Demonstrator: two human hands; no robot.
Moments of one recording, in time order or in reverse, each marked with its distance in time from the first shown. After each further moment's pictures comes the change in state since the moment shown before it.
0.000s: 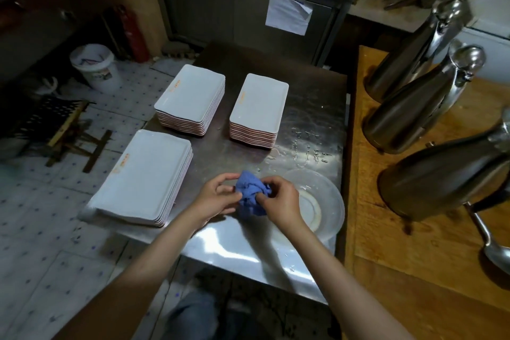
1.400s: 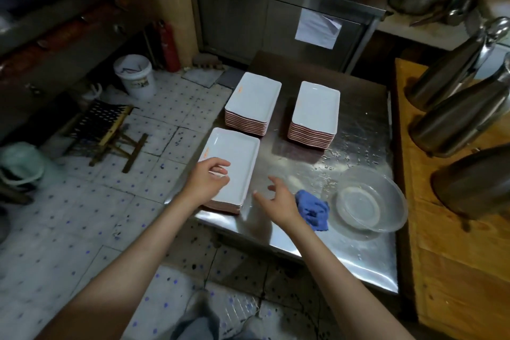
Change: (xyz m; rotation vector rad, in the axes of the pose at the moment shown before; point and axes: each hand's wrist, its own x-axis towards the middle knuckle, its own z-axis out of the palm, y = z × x) left_hand -0.051 0.012 -0.179 0.391 0.303 0.266; right_hand -0.054 -0.075 0.135 -0.091 -0.168 0.102
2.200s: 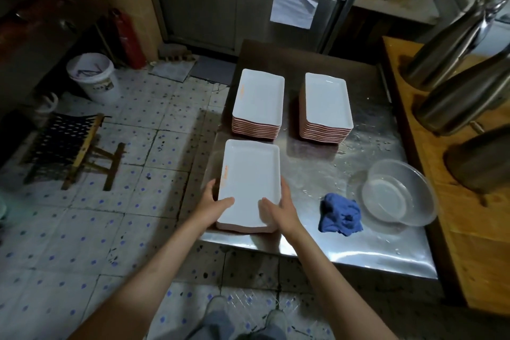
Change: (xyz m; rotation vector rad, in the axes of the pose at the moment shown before) left_hand 0.060 -0.066 -0.039 -0.136 -0.294 -0.375; right_hand 0.036 -0.026 0.083 0.430 0.091 0.229
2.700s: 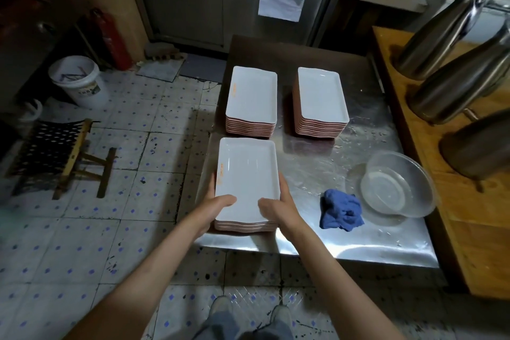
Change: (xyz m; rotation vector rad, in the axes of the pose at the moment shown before) left_hand 0.005 0.012 -0.002 -0.040 -0.204 0.055; right_hand 0.001 -0.020 0.003 0.164 -0.053 0.016
